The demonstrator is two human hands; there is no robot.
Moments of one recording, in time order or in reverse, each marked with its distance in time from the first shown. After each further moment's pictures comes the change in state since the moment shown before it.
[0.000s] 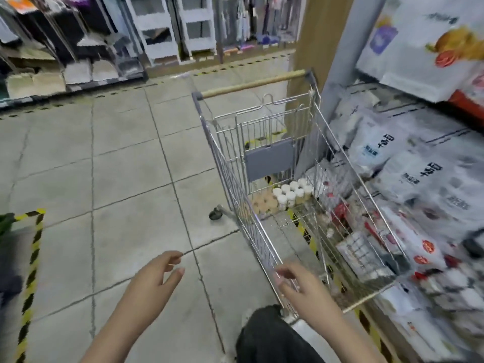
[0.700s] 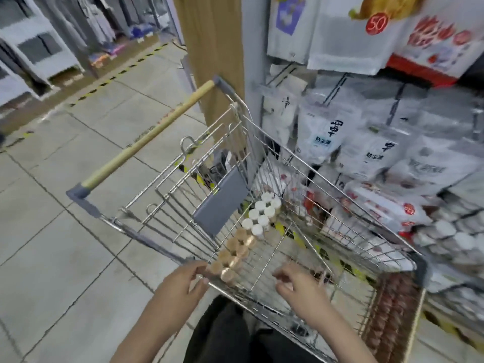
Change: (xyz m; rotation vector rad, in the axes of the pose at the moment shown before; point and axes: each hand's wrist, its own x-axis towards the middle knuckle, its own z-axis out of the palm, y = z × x) left_hand 0.337 0.128 0.014 0.270 -0.522 0.471; right_hand 0.226 0.001 -0.042 0.150 0.262 0.359
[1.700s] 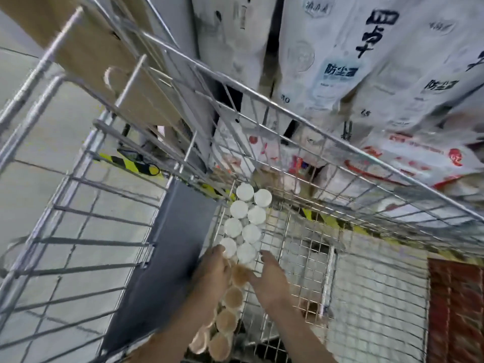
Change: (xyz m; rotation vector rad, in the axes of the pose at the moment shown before) left_hand 0.366 -0.107 0.183 0.306 -0.371 -0.046; right_hand 0.299 0.109 0.122 0.238 0.233 0.652
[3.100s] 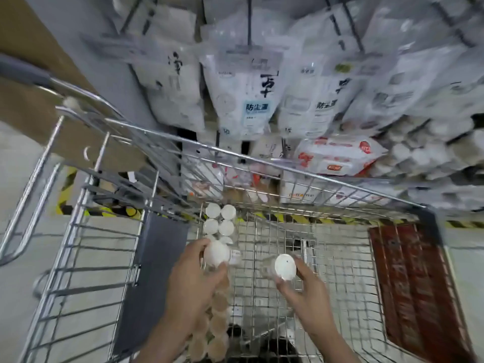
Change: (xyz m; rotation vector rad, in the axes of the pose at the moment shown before) left_hand -0.081 0.060 -0.082 -0.257 0.239 0.214; right_hand -0.112 0.039 -0.099 0.457 0.371 -0.143
